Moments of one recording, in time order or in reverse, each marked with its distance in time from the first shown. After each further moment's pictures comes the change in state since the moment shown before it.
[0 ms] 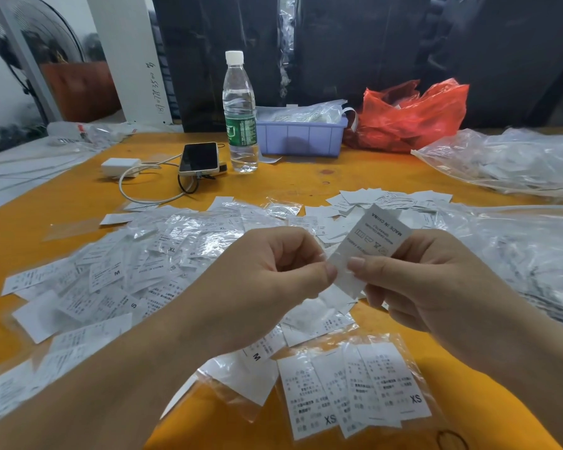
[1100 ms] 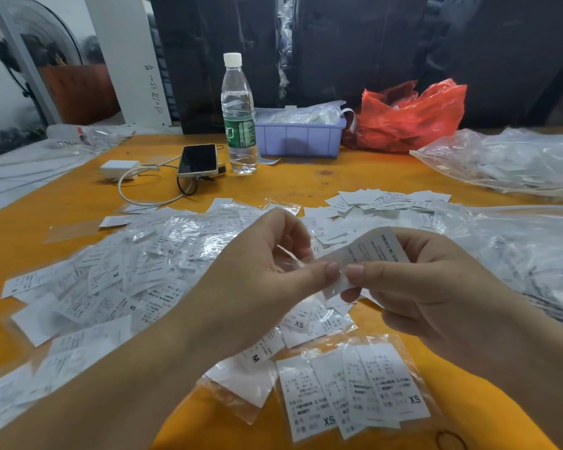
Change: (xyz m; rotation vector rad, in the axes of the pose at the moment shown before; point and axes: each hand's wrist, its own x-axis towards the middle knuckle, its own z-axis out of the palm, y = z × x) left_hand 0.000 -0.005 0.003 0.149 0.182 0.012; right_hand 0.000 -0.005 0.000 0.165 -0.067 0.075
